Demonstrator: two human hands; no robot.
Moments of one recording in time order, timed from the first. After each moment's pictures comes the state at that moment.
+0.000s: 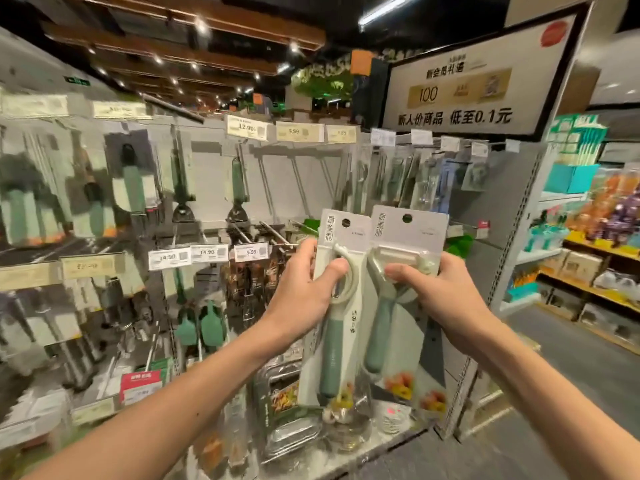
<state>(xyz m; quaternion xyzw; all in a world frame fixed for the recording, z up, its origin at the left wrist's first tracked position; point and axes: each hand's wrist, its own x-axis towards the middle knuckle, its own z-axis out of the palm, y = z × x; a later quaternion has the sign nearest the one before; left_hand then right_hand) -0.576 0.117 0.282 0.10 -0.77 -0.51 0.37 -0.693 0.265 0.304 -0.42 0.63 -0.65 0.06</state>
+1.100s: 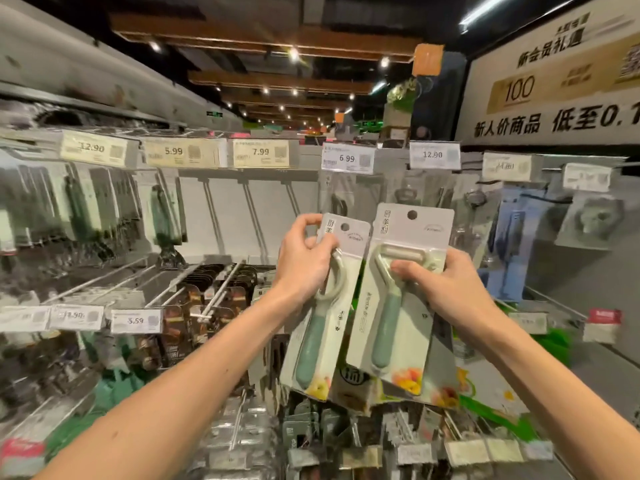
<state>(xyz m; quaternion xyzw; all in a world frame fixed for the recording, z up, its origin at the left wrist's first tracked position) -0.967 0.023 0.336 0.28 -0.66 -0.49 0.49 -1.119 0.138 0.332 -0.53 0.55 -0.62 0.15</state>
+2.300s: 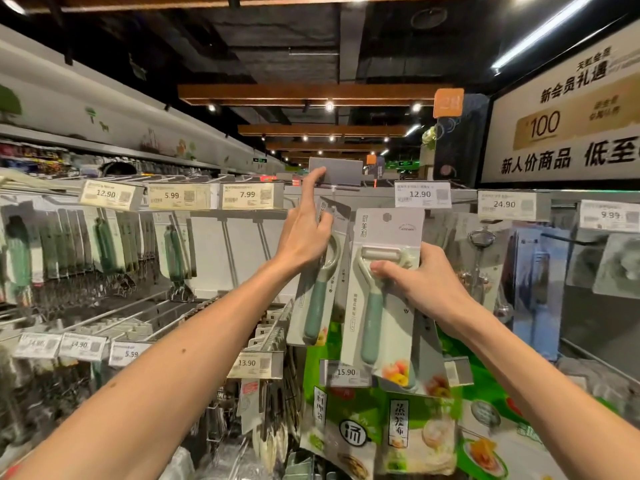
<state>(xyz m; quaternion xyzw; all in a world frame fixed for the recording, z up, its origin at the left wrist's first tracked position) -1.031 -0.052 0.398 0.25 -0.77 -0.11 0.57 -1.180 0.081 0.364 -0.60 0.52 -0.59 0.15</state>
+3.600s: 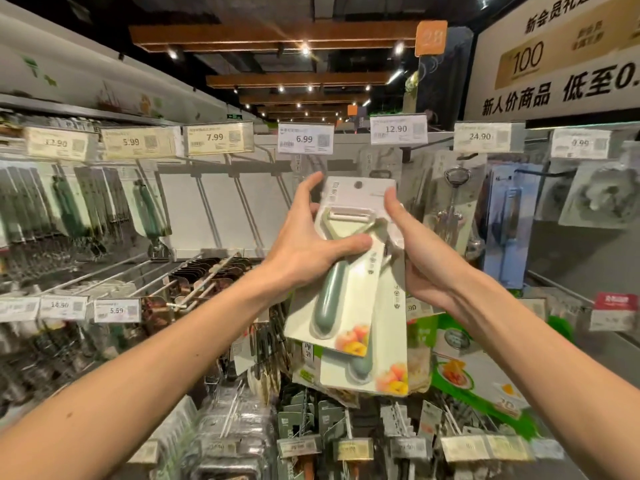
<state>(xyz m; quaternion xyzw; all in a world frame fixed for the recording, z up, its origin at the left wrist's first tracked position) -1.017 0.056 0.344 0.28 -0.76 -0.38 0.46 -1.166 0.126 0.343 -0.49 0.41 -0.59 0.49</state>
